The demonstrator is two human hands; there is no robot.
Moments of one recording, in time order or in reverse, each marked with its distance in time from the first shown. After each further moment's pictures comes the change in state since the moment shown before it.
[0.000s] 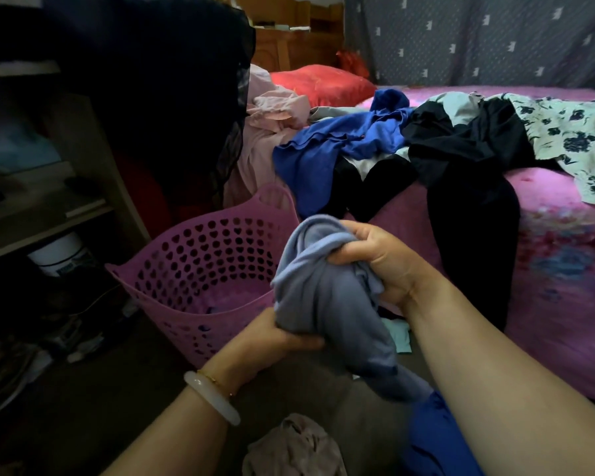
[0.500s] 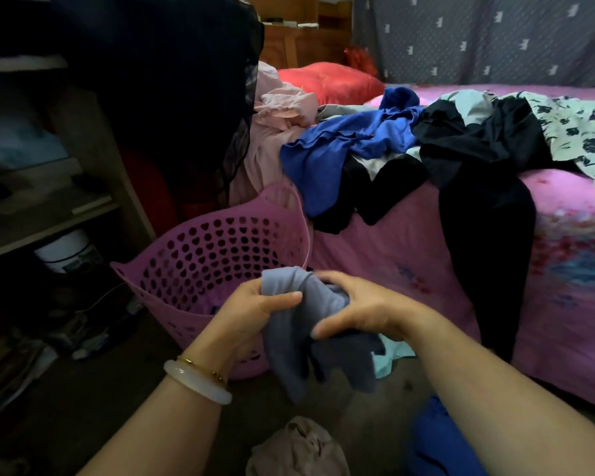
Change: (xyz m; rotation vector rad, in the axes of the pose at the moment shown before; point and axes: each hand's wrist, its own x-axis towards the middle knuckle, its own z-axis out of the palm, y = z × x) left_hand 0.005 0.024 -0.025 -0.196 0.196 -0.001; right_hand -0.003 0.043 -0.003 -0.704 -0.027 0.332
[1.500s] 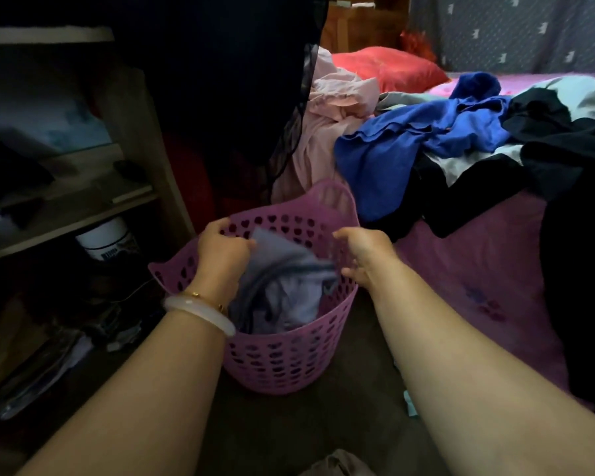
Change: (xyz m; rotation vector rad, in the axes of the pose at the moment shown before) left_hand 0.090 0.031 -0.114 0.043 0.724 0.073; right_hand 0.168 -0.056 0.022 0.690 0.546 0.264
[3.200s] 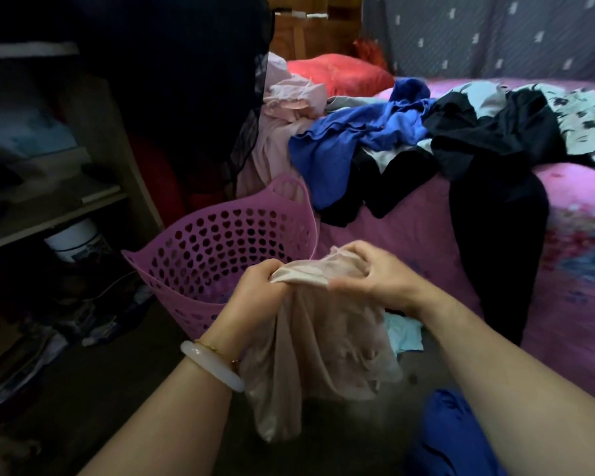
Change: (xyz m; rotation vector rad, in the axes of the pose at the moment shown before) left_hand -0.137 -0.020 0.028 0.404 -0.507 0.283; right_hand -0.096 0.029 -0.145 -0.698 -0.333 -0.515
